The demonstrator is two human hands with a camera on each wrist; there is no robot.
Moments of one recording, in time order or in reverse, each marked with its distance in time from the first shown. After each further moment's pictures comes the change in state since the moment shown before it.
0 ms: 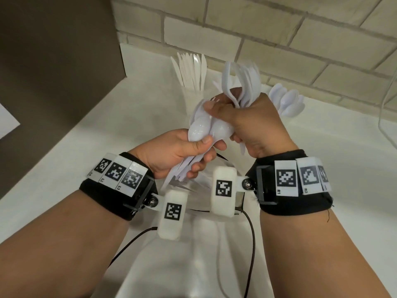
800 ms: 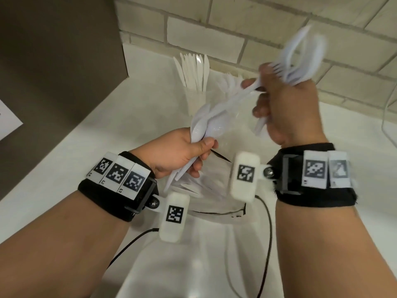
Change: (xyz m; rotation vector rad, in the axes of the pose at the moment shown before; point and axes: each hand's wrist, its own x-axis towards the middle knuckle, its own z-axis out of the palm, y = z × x) left_hand -0.001 0.005 0.007 0.294 0.274 -0.021; right_hand 0.018 -0.011 -0.027 0.254 0.216 -0.114
